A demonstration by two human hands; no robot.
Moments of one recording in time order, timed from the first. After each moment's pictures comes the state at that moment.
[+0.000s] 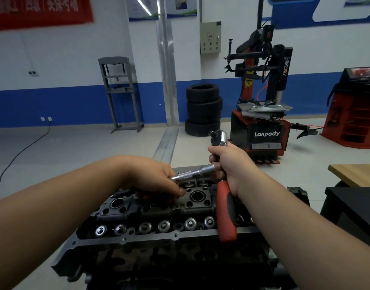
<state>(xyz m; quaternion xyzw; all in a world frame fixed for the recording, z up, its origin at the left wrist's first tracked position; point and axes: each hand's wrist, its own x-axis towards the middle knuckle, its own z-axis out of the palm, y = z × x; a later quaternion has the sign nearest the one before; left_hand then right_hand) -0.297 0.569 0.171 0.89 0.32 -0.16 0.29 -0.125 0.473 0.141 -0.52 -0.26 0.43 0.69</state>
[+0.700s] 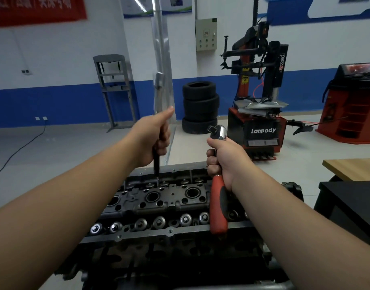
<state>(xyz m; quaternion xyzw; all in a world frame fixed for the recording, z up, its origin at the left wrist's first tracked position) -0.270 0.577 0.186 0.66 0.30 0.34 0.60 -0.121 0.473 0.141 -0.48 -0.21 0.45 0.72</state>
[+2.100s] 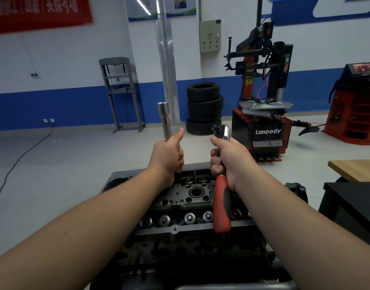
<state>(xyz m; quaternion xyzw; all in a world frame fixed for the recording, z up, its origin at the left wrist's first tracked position) -0.244 0.556 0.134 0.59 0.32 0.44 0.59 -0.121 0.472 0.140 -0.48 -0.22 0.45 0.72</state>
